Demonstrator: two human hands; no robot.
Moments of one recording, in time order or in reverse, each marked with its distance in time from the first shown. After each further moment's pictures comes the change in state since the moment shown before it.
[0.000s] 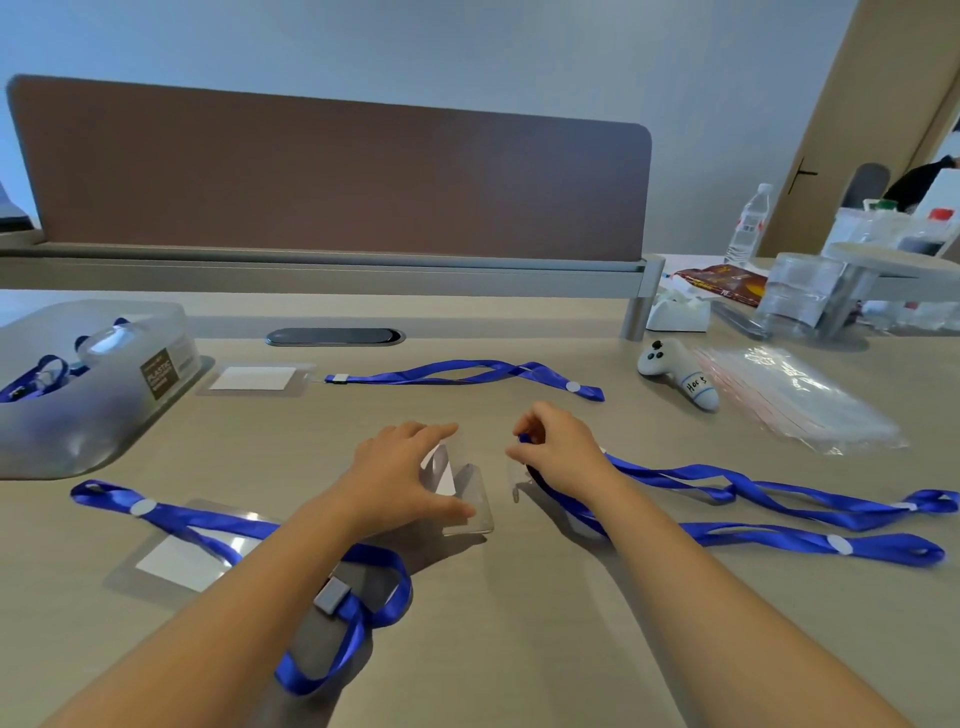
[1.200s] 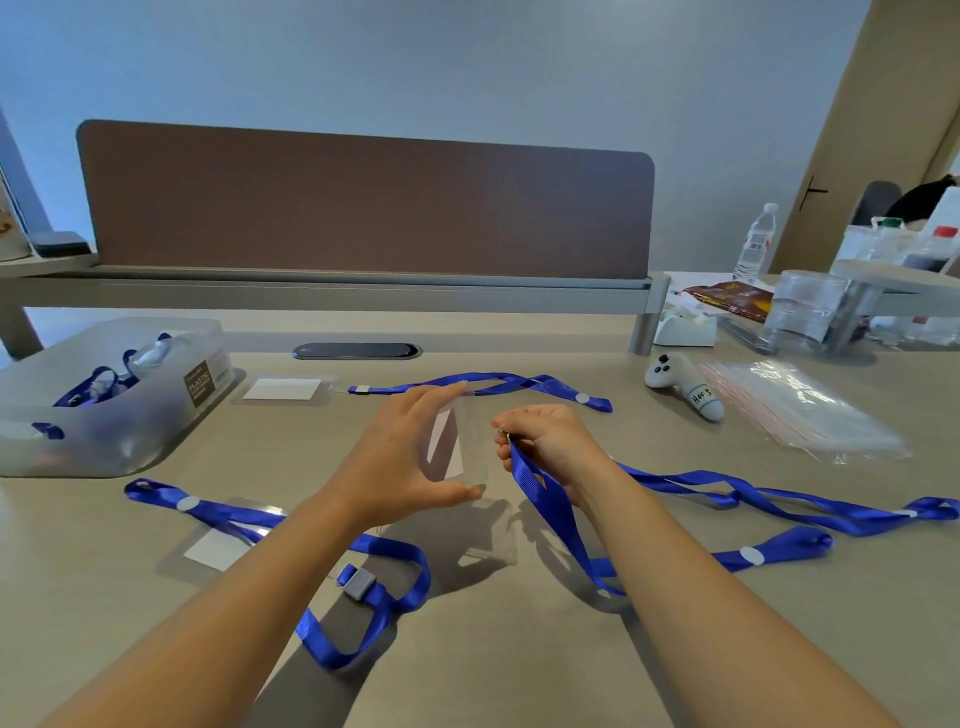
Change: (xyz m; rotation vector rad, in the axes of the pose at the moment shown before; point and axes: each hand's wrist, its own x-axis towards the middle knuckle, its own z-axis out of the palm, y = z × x) left_hand -0.039 0.015 -0.034 -0.168 0.265 0.217; right_hand -0.028 -0.045 -0.004 0.763 -0.098 0.150
